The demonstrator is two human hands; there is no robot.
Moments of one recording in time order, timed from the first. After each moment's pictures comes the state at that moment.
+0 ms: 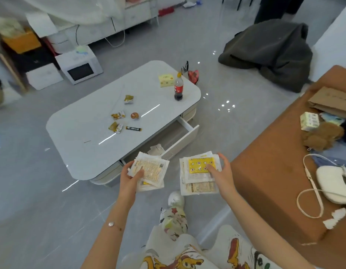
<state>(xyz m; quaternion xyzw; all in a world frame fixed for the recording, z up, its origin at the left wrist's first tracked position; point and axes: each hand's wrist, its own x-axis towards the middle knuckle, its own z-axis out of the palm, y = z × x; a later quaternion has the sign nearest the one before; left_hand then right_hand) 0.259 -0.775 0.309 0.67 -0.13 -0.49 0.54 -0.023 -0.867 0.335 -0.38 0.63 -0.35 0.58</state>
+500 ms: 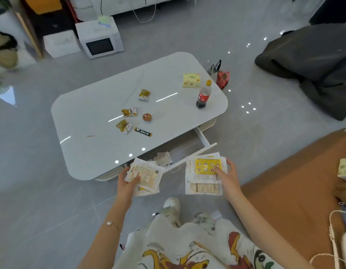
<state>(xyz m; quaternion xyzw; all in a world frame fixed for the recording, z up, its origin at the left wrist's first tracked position) 0.331 -0.901 0.238 0.73 -0.01 -0.46 0.51 0.050 -1.074 0.288 -0.38 0.64 -0.24 0.62</state>
